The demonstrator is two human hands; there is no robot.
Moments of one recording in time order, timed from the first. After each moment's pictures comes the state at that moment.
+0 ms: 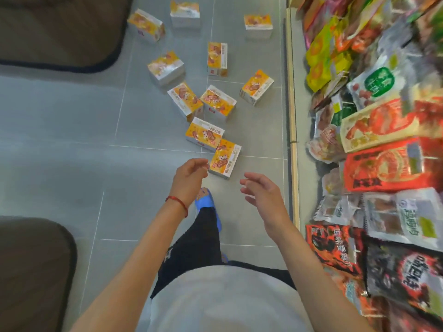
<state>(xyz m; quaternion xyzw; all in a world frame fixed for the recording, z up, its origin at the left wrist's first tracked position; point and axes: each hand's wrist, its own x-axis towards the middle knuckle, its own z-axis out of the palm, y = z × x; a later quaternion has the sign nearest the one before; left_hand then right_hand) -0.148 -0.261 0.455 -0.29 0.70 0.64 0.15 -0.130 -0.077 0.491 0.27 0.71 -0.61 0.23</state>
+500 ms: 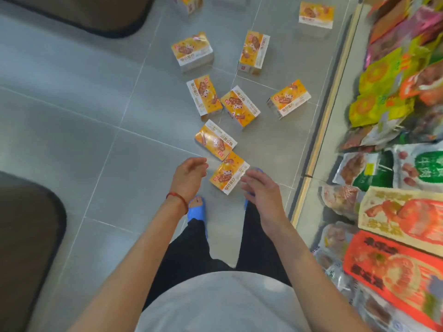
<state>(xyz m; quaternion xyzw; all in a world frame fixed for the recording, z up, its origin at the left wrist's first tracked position) -0.367 -0.262 0.415 -0.44 0.63 0.63 0.13 -0.400 -0.085 0.440 0.28 0.70 -0.57 0.33</state>
